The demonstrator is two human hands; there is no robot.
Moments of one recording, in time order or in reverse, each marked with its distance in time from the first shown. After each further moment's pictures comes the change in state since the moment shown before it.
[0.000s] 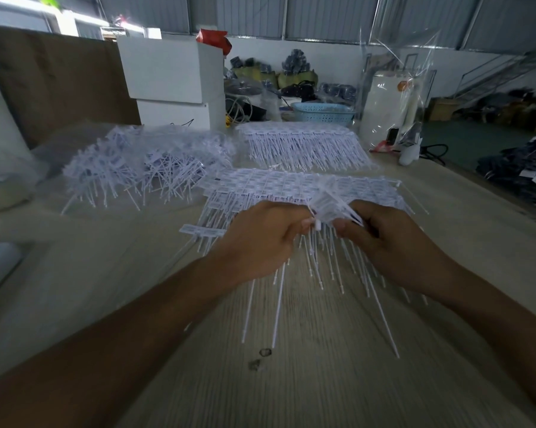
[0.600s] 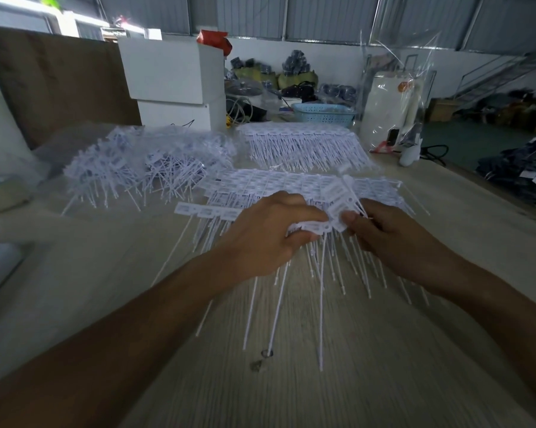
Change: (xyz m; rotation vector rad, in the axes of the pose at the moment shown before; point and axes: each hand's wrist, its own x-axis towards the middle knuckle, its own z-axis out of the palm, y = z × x) left_hand 0.001 -0.002 -0.001 -0.056 -0.009 0.075; right_hand 0.003 0.007 -0.001 0.151 -0.072 0.213
